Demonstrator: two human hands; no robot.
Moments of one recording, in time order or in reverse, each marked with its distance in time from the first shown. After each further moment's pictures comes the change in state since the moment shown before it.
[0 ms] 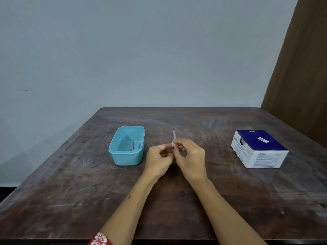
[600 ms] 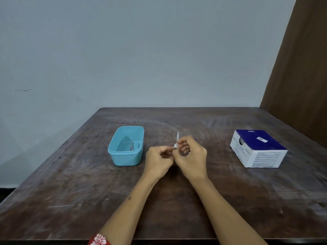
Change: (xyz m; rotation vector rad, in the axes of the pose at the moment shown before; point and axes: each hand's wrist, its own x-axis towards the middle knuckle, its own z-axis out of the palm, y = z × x) left_hand -0.006 0.004 -0.002 0.186 -0.022 0.095; right_hand -0.001 0.008 0.005 0.107 0.066 0.161
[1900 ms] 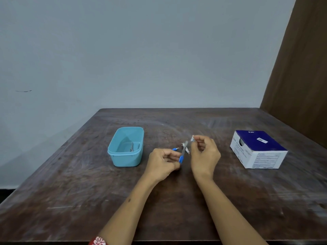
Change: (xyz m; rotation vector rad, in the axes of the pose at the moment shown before) left_hand -0.002 0.005 0.000 0.035 -0.115 -0.061; right_hand 0.013 0.007 -0.009 0.061 0.323 0.217
